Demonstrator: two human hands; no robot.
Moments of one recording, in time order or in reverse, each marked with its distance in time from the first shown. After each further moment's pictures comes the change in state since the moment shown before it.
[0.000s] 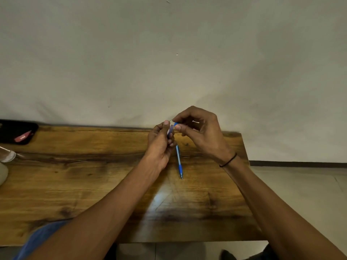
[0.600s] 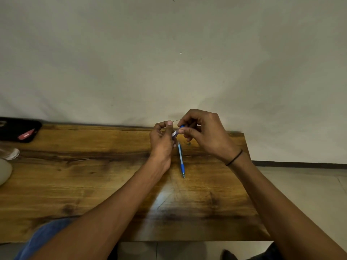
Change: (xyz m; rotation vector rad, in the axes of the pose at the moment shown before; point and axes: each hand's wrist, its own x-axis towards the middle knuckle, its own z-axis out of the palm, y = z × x) left_hand -0.004 -0.007 0.000 0.199 0.088 0.180; right_hand 0.003 -0.006 -0.007 -0.183 -0.115 0.120
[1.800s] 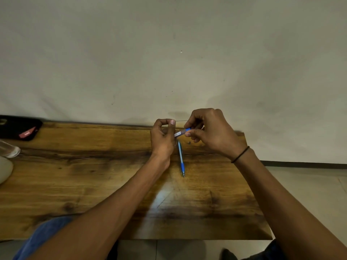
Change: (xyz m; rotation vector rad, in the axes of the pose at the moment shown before) left_hand -0.007 0.005 0.002 0.235 0.021 0.136; right_hand 0.001 -0.004 -0.013 -0.184 -0.053 0.119
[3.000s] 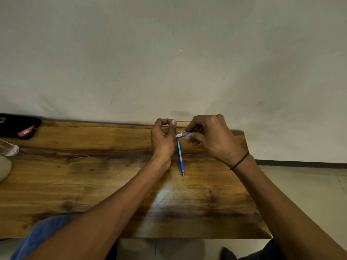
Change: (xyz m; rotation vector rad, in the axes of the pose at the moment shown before) left_hand -0.004 -0.005 0.002 0.009 0.004 0.051; right_hand -0.015 0.000 0.008 -0.038 0.029 0.012
